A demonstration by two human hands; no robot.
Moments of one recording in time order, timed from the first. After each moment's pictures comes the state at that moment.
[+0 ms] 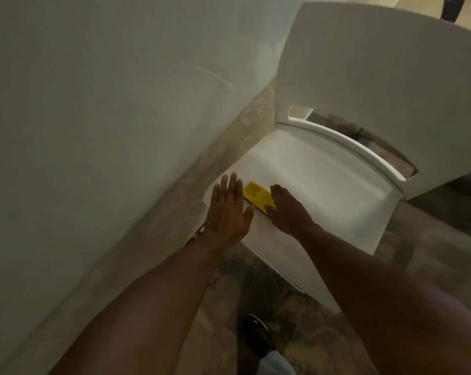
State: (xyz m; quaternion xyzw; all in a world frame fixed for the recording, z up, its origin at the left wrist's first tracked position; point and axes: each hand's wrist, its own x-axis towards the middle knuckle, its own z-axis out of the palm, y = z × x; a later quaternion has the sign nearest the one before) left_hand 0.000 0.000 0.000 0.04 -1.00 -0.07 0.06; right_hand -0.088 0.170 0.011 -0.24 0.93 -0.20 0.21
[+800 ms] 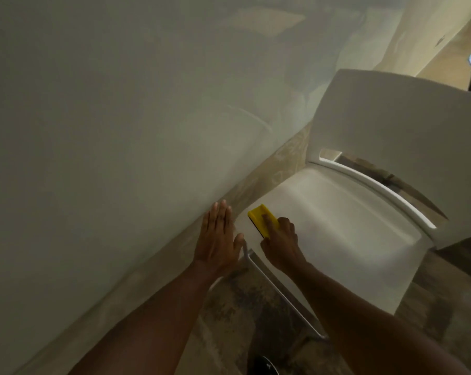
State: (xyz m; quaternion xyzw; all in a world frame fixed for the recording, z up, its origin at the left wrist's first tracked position) left_hand 0.072 -0.055 0.041 0.11 -0.99 0.01 0.11; right_hand -0.026 0.109 0.031 -0.27 0.92 -0.22 0.16
